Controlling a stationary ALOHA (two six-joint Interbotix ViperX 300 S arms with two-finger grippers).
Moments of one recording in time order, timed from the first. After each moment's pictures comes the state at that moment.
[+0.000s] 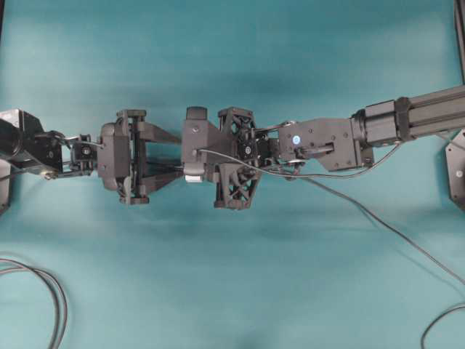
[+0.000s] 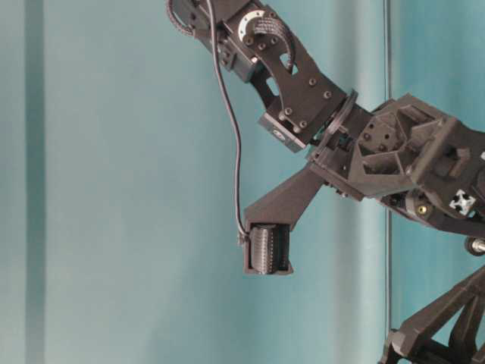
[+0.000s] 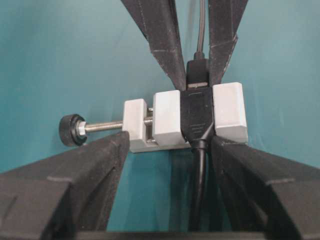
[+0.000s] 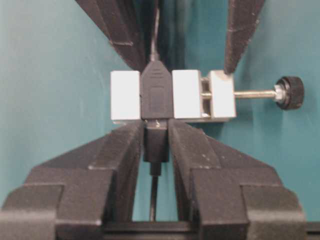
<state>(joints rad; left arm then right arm) 0.08 0.33 1.07 -0.02 -1.00 0.27 -0.02 0.33 0.38 -0.13 0.10 0.15</state>
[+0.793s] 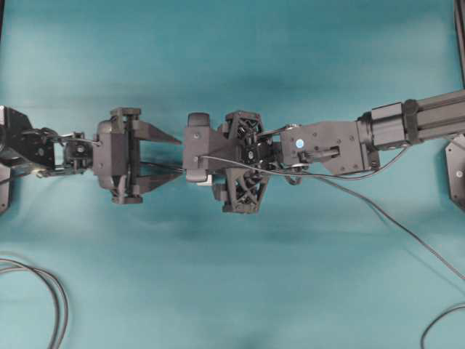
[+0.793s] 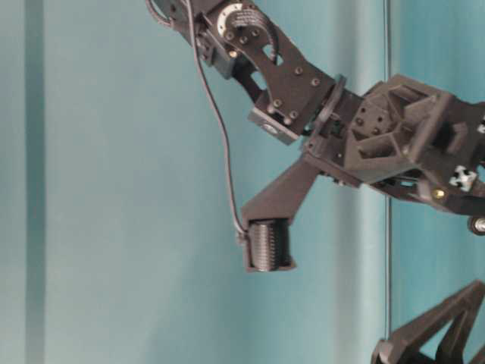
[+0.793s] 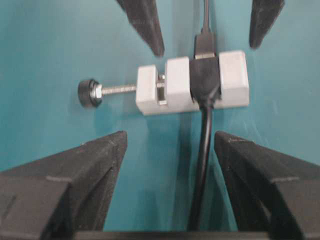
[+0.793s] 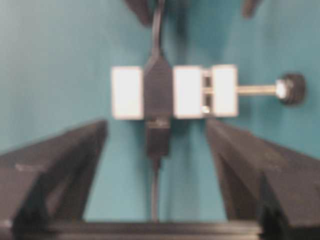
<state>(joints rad) 0.08 0.22 1.12 -0.02 -0.88 0.27 -0.01 0.29 0.38 -0.14 0.25 0.15</state>
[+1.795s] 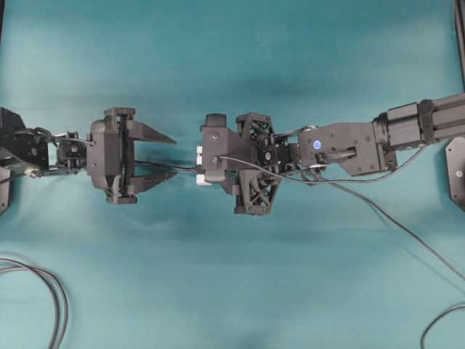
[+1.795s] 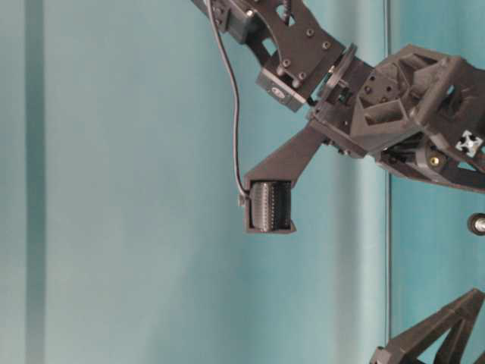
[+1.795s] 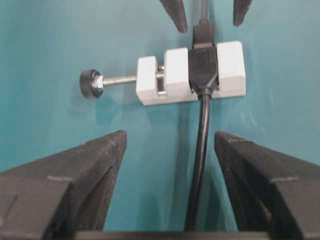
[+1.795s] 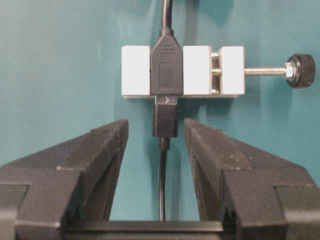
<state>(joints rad) 0.08 0.21 1.12 -0.02 -0.87 0.27 -0.01 0.27 0.48 -0.14 0.13 0.15</state>
